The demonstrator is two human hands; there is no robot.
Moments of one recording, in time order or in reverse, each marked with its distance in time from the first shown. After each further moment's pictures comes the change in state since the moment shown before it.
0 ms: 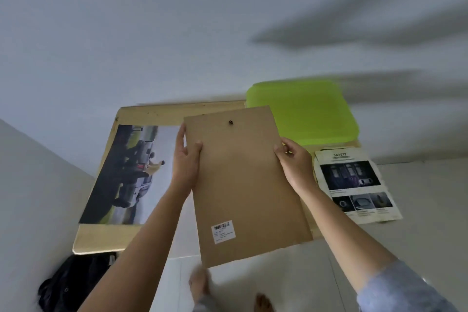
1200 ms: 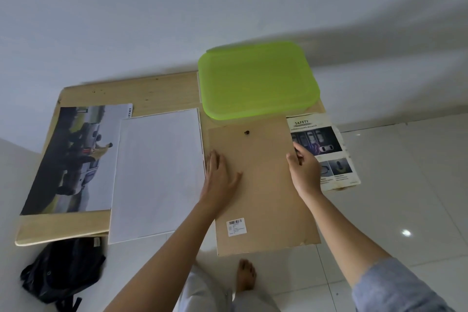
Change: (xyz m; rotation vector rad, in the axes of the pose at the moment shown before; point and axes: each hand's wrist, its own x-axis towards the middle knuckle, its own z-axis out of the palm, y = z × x) left_hand -0.077 -0.114 0.148 0.882 -0.365 0.088; right_hand -0.022 0.123 -0.112 -0.148 0.137 0.167
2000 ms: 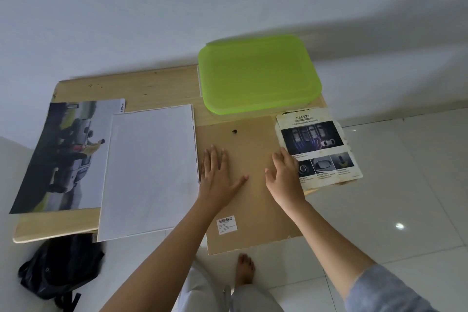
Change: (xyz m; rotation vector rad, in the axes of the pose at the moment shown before) left_hand -0.005 -0.015 0.003 0.255 -0.041 0.038; right_hand -0.035 0.008 0.036 -0.522 -0.180 -0.224
